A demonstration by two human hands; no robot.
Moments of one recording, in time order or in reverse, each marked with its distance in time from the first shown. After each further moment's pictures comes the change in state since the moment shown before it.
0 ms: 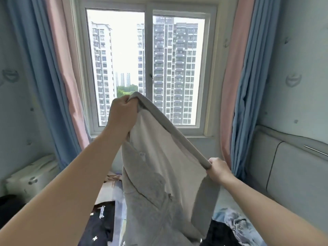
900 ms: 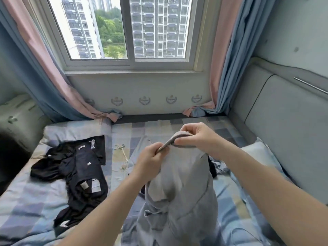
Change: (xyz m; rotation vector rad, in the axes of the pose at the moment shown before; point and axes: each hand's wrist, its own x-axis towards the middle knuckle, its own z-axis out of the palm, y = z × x) left_hand -0.262 -0.185 0.123 0.170 -0.592 -0.283; right_hand -0.098 0.073 0.015 0.671 -0.494 -0.211
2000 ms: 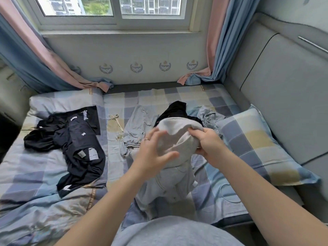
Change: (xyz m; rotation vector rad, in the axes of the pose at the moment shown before) left_hand -0.080 -0.018 0.028 0.122 -0.187 -0.077; right_hand -0.075 0.078 0.049 0.484 0.348 0.444
